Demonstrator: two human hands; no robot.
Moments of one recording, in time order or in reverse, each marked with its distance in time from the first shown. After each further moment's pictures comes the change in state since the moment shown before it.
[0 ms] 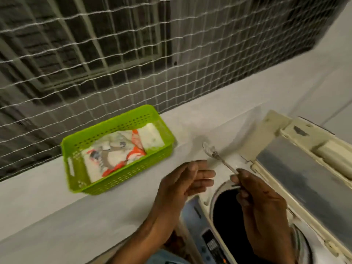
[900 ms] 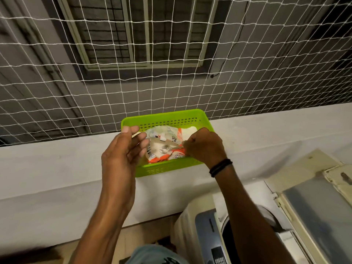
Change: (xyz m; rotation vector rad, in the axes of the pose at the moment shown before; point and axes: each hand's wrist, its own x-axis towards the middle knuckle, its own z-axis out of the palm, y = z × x) left_hand -0.060 0.082 -0.124 -0.289 0.800 0.310; right_hand 0.089 0.051 0.230 -1.703 -0.304 -0.314
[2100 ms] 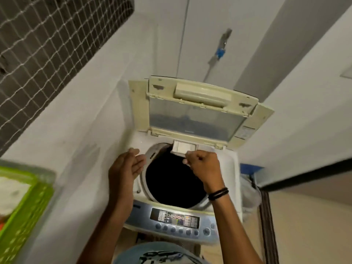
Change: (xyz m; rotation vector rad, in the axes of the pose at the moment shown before) left_hand -0.070 -0.219 0.155 0.521 -0.969 -0.498; right_hand -0.232 0.270 0.030 0.755 0.756 0.927
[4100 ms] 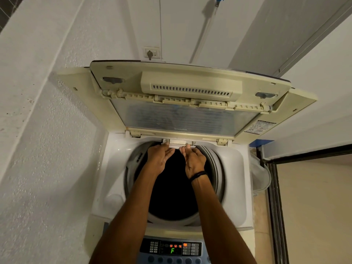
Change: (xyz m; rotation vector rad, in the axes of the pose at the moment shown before) left_hand 0.252 -0.208 0.145 0.003 0.000 -0.580; right_hand 0.181 0.173 0.100 1.219 0.382 0.795
